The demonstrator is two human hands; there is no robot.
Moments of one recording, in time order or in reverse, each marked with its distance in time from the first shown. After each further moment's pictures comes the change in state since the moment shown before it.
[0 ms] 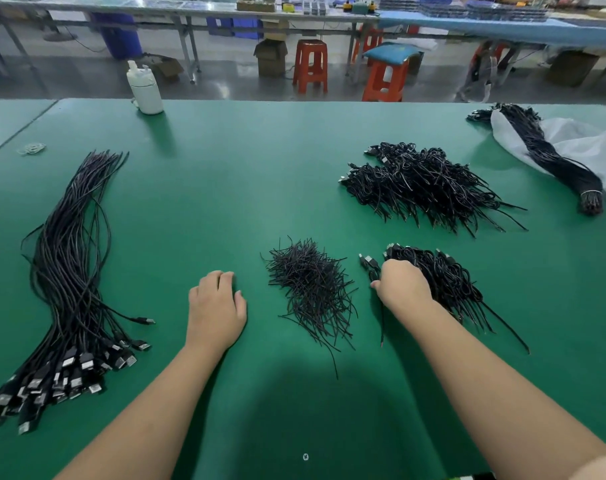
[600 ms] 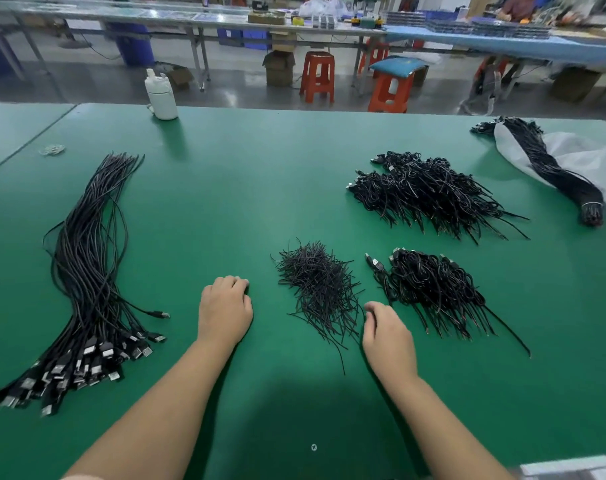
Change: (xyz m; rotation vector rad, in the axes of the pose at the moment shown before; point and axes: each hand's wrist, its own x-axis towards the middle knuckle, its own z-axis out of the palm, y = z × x) left_hand -0.003 -0.006 -0.005 0.001 -0.025 0.045; right_hand -0.087 -0.015 0.078 0.512 0.343 -0.100
